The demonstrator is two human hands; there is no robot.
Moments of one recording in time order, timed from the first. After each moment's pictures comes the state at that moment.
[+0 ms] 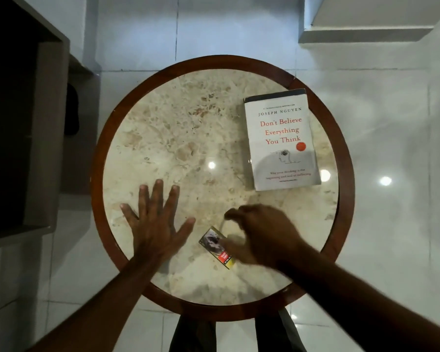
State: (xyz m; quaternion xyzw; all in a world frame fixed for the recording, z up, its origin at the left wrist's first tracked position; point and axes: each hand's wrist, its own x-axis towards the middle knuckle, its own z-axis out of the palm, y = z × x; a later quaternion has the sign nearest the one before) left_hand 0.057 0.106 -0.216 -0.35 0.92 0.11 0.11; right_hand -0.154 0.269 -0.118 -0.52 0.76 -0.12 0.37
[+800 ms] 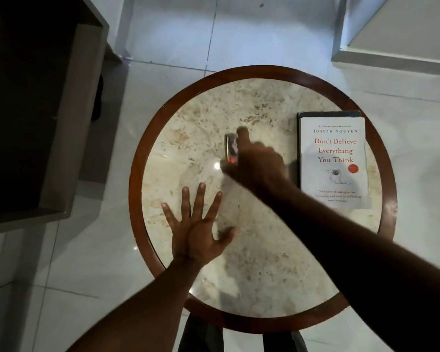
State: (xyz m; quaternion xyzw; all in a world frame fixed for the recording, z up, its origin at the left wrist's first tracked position) left_hand 0.063 0.105 -0.236 -0.36 0.92 0.15 0.10; right_hand -0.162 0.097 -0.161 -0.42 0.86 -0.15 0.25
